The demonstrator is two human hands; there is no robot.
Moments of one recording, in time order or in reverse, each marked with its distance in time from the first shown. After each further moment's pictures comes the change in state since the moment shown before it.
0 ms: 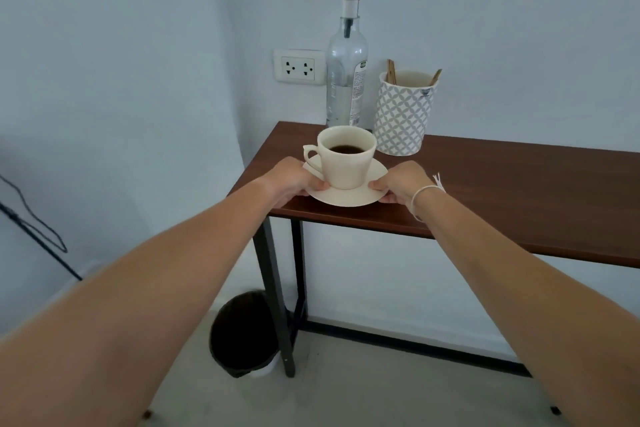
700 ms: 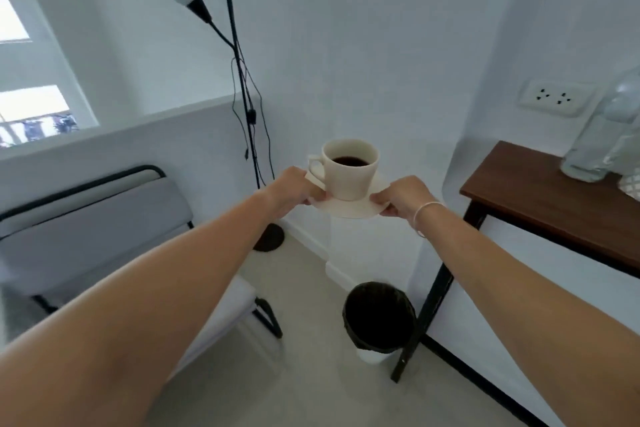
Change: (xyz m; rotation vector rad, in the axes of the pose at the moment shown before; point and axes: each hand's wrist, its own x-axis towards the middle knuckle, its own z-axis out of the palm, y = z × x) left_hand -0.301 -0.118 -0.237 -0.069 0.498 -0.037; right_hand -0.198 -0.018 0.304 -0.125 -0.487 -0.204
